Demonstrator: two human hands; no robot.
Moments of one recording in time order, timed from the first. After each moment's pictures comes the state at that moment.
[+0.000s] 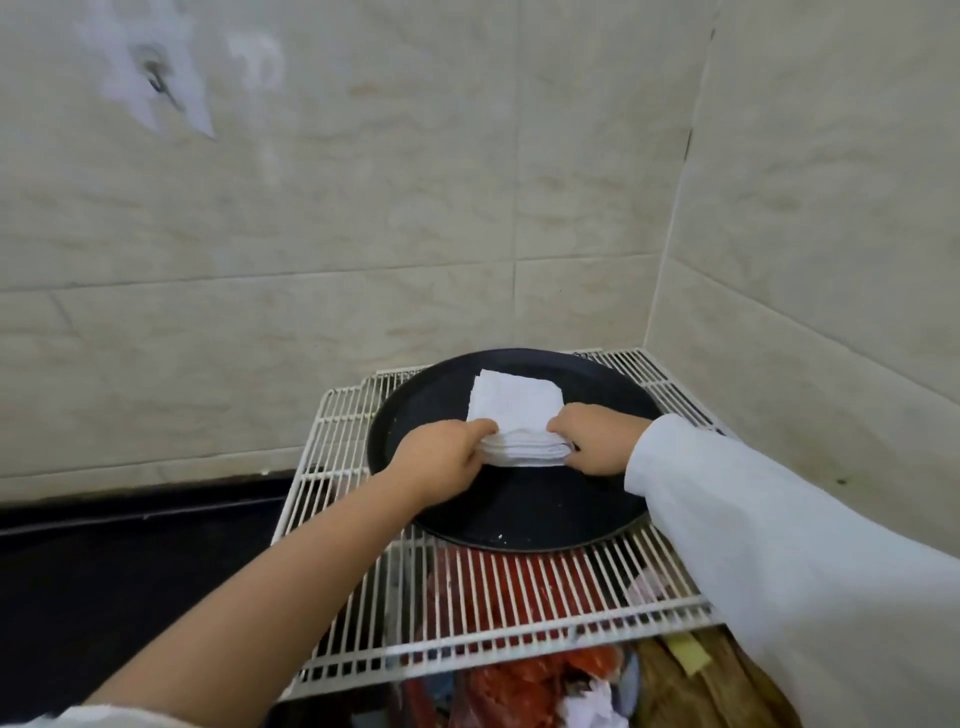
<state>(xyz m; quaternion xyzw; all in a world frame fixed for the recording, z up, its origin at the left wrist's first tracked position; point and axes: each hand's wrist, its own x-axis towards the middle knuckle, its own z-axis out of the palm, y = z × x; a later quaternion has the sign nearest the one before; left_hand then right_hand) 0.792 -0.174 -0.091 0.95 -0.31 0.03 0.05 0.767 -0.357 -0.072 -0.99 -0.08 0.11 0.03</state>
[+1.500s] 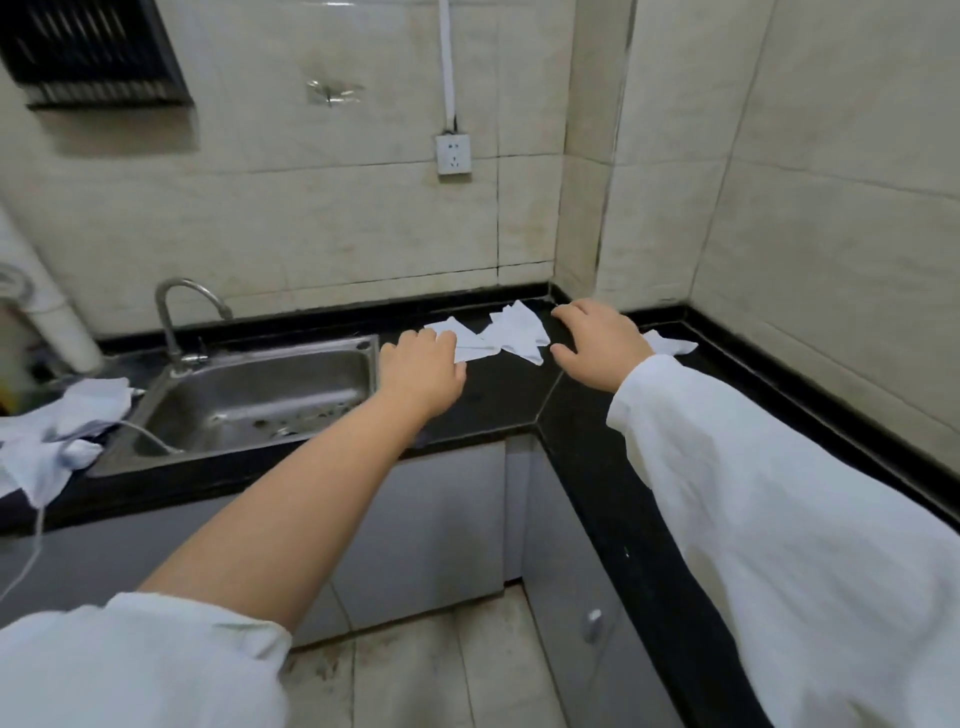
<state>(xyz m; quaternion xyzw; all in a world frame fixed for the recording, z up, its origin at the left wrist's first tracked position) 0.432 0.908 -0.078 0.84 0.54 0.07 -0.06 0.609 0.848 -0.056 -0.74 -0.66 -0.04 0.11</state>
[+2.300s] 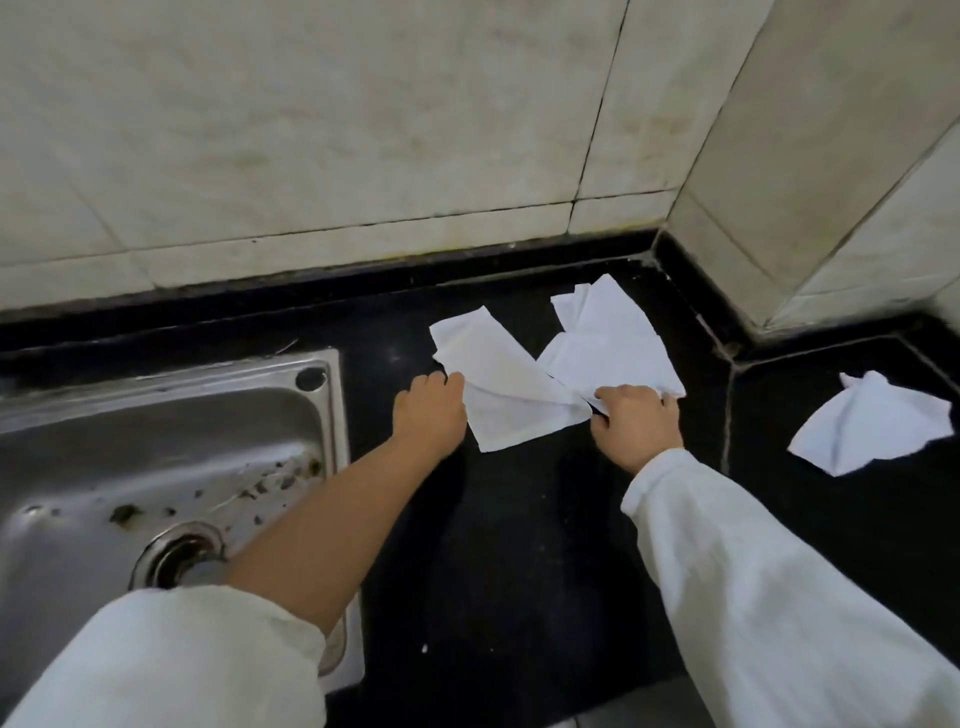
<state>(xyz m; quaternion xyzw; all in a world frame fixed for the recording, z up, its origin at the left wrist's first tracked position) 0.509 1.426 -0.300 0.84 0.53 -0.04 0.11 0.689 1.333 -0.276 -0.84 -0.54 0.09 -0.03</state>
